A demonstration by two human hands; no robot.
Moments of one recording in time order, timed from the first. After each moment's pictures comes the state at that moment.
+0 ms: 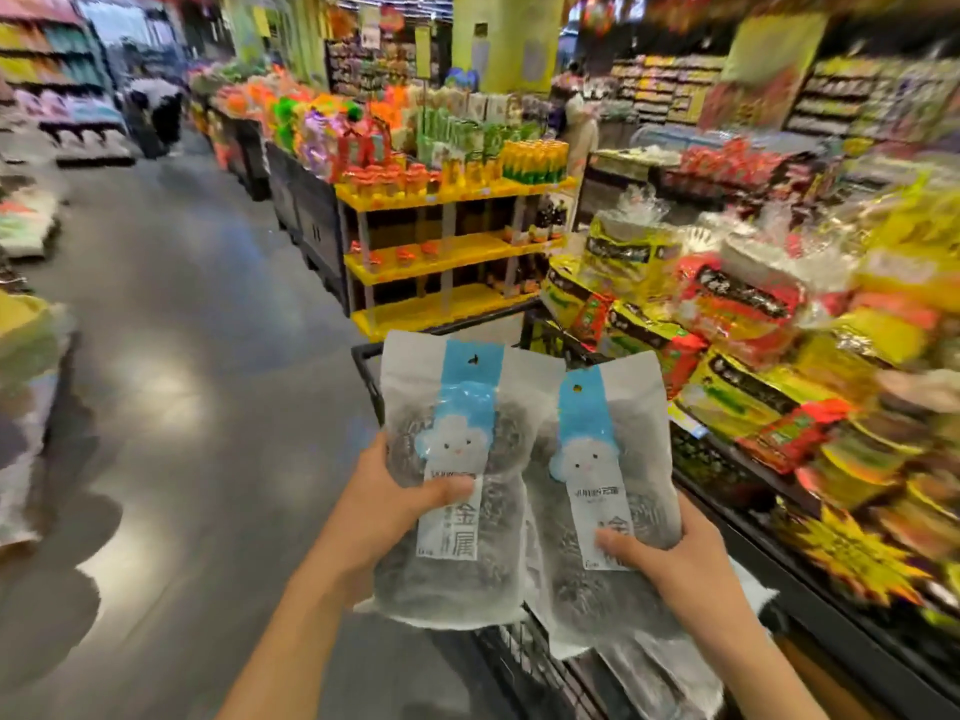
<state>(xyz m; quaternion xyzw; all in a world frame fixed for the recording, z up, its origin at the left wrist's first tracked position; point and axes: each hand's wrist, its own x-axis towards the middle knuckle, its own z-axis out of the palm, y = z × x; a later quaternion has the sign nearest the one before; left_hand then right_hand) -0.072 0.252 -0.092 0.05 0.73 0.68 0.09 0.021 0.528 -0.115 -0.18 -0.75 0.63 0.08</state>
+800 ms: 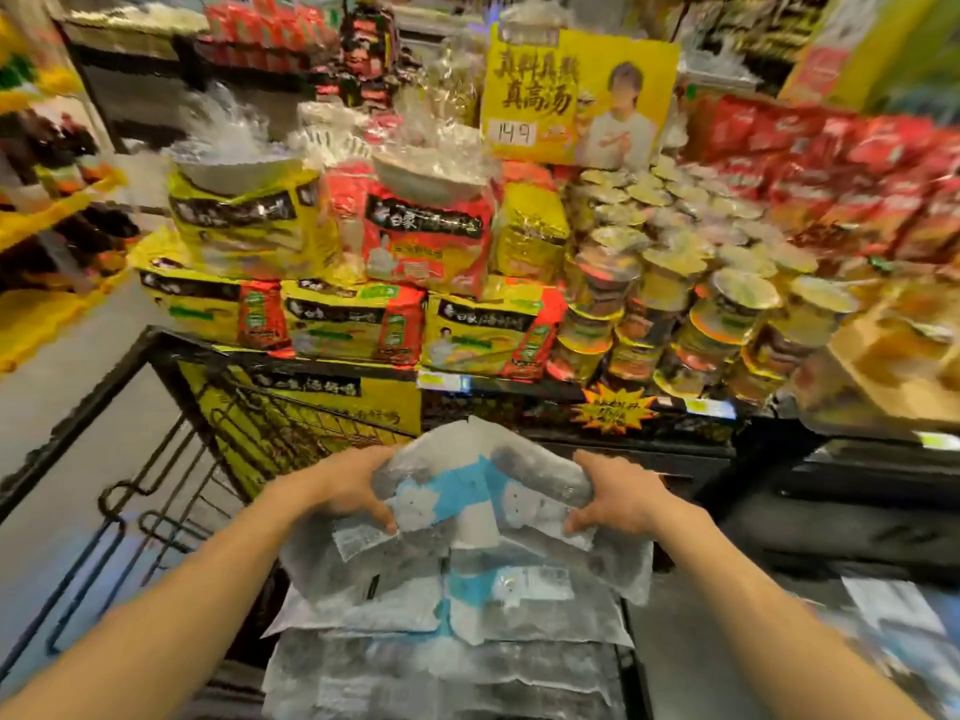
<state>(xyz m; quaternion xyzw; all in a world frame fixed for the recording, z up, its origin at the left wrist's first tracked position) -0.401 0.566 -0.211 0.59 0.71 0.03 0.38 -0.073 0.694 -0.169 -0.48 -0.84 0.20 -0.17</state>
